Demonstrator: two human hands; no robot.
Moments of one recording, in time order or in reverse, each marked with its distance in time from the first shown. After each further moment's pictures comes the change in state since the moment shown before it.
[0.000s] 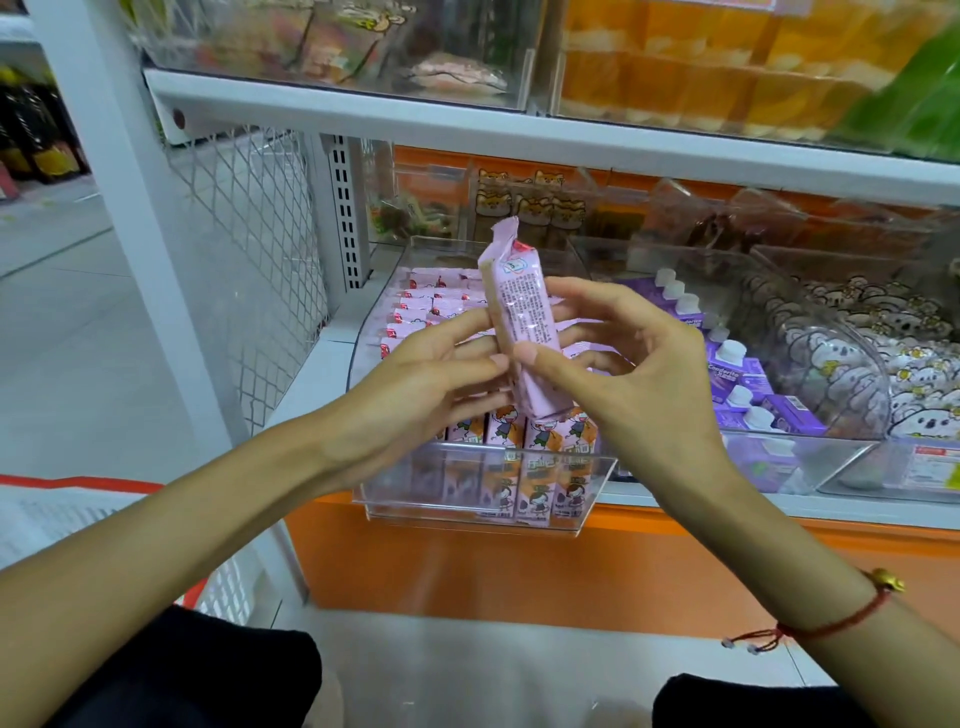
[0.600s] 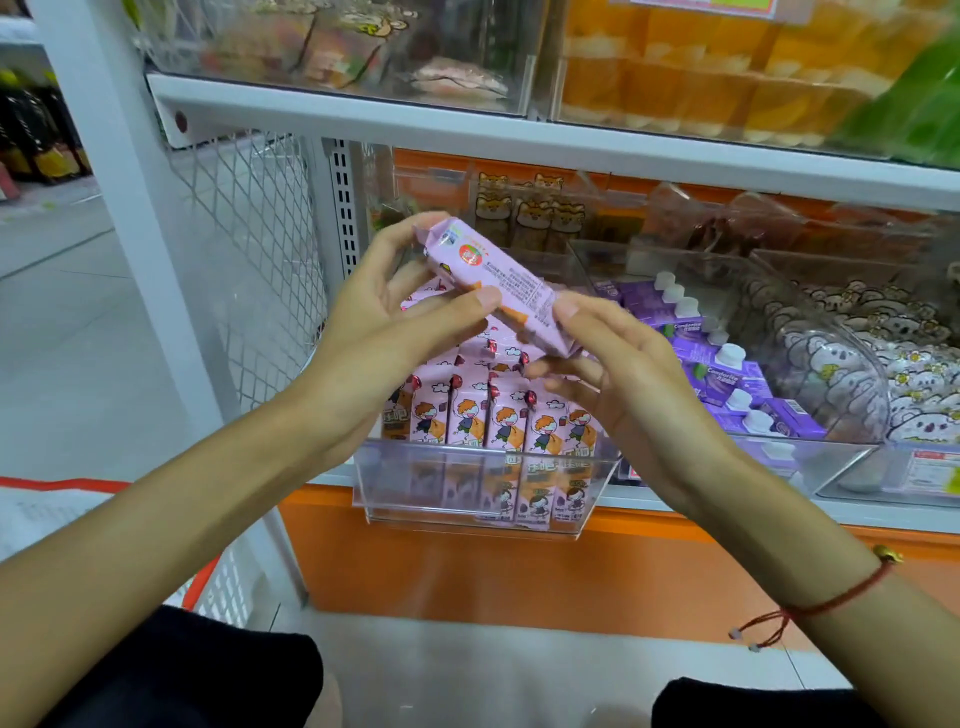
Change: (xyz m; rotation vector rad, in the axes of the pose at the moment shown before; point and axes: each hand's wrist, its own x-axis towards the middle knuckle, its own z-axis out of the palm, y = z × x) left_hand -0.004 0.021 -0.008 0.014 0.337 0.302; right_hand 0.010 0.009 -0.005 0.371 -0.103 0.409
